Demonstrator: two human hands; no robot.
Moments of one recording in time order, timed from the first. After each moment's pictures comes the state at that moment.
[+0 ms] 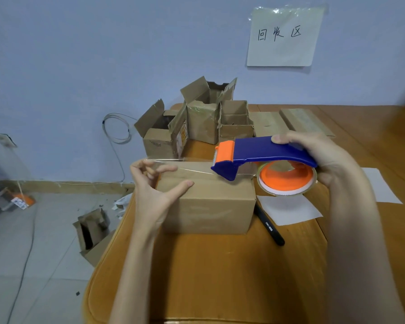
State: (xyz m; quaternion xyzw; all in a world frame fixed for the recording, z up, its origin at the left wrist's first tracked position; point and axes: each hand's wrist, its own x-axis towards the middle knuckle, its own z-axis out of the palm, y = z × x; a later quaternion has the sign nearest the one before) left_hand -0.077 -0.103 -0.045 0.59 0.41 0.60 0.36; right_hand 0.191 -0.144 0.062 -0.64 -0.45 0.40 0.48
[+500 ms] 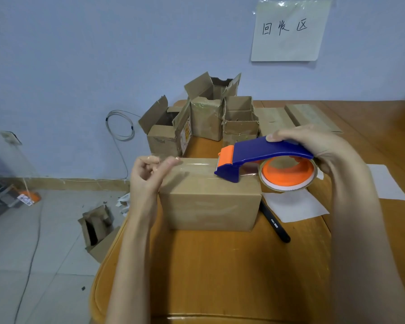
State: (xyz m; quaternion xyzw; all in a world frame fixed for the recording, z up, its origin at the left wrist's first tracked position) left_hand -0.089 -0.098 -0.023 0.48 0.37 0.63 0.49; right_hand 0.191 -0.121 0.061 -0.67 -0.49 0.37 0.41
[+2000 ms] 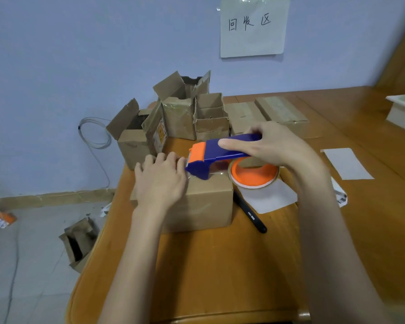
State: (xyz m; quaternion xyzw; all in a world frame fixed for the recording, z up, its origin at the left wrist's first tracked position) left_hand -0.026 -0.089 -0.004 0.78 0.61 0.16 0.05; right_hand 0.178 -0.137 0.057 -0.73 -0.58 0.20 0.30
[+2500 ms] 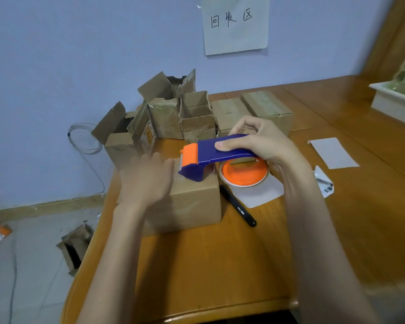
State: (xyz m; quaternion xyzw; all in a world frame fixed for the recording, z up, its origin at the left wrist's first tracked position) left_hand -0.031 -0.075 -0.011 0.80 0.60 0.08 0.02; right_hand 0.188 -0.150 0.045 -0.64 -0.51 0.32 0.47
